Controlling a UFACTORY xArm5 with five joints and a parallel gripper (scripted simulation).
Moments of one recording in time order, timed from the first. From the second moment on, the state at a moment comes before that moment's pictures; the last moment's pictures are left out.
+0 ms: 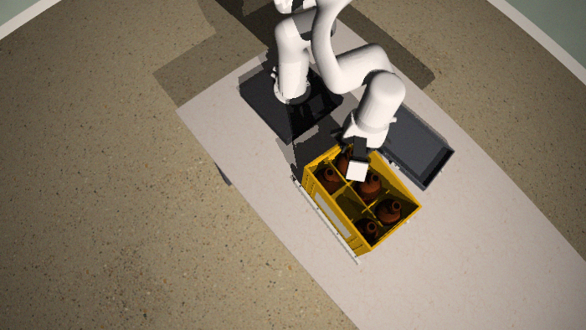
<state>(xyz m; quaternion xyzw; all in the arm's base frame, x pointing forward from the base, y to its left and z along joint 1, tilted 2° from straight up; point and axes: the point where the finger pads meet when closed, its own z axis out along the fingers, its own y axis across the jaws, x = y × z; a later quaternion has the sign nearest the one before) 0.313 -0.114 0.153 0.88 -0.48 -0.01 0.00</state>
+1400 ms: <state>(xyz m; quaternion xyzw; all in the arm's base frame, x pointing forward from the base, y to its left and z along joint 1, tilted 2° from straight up) 0.312 -0.114 0.118 0.88 -0.48 -0.01 0.00</state>
